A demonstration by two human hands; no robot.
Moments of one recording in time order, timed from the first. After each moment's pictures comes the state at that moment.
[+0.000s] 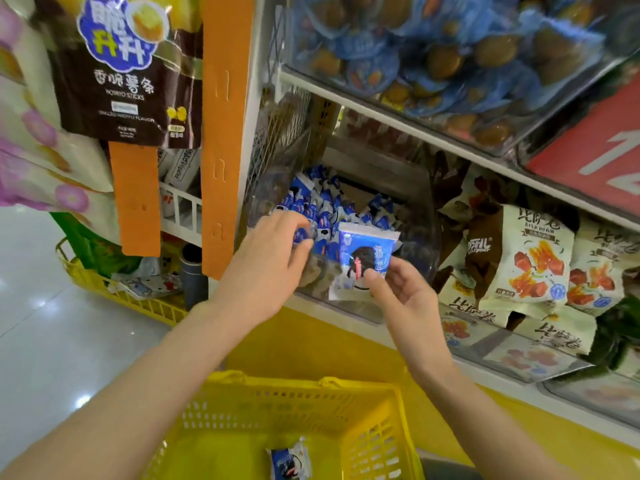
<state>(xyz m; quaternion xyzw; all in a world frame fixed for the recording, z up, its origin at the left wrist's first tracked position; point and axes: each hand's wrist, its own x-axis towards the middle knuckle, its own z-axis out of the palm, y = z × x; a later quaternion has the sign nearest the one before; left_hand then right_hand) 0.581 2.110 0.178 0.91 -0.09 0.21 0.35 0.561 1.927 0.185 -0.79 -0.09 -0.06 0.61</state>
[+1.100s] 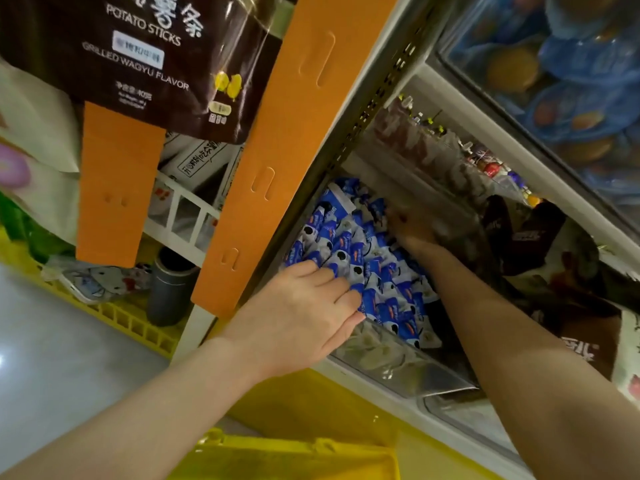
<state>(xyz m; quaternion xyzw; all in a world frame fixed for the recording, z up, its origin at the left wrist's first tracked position) 0.636 2.136 0.133 0.87 -0.30 0.34 0.19 0.828 1.947 0.169 -0.96 0.03 -0.02 0.26</state>
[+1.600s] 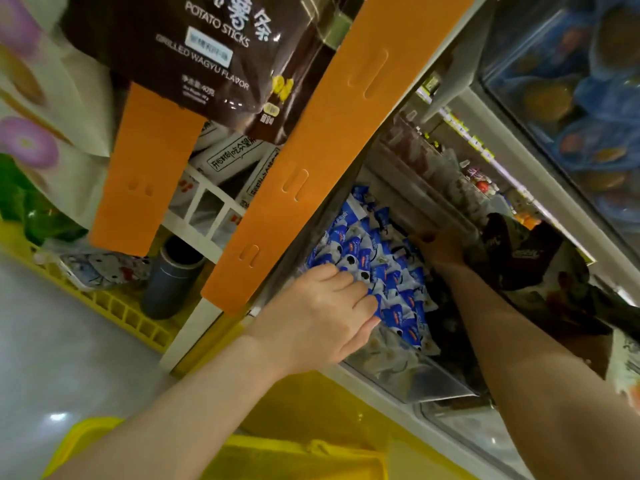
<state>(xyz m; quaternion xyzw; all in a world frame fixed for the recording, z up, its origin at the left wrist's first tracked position) 0.639 2.133 0.127 0.85 -0.29 0.39 0.22 0.819 1.922 0.185 -0.98 0.08 -0.05 0.15</state>
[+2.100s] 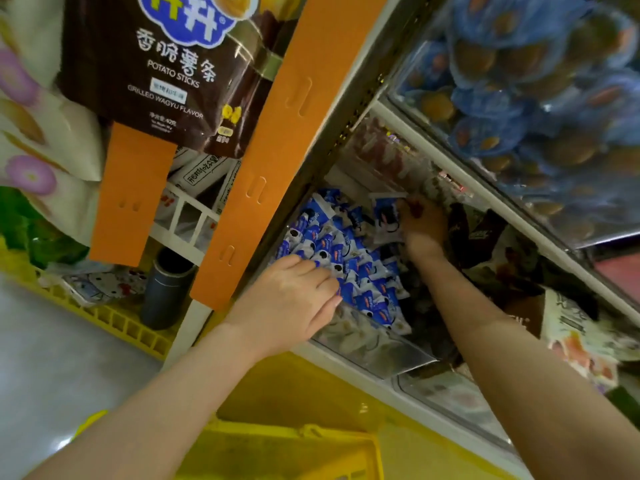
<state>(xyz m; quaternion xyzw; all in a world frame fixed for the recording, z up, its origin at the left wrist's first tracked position) 0.627 2.132 0.137 0.88 -0.27 0.32 0.21 0.784 1.945 0.211 -0.91 0.03 -0.25 0.32</state>
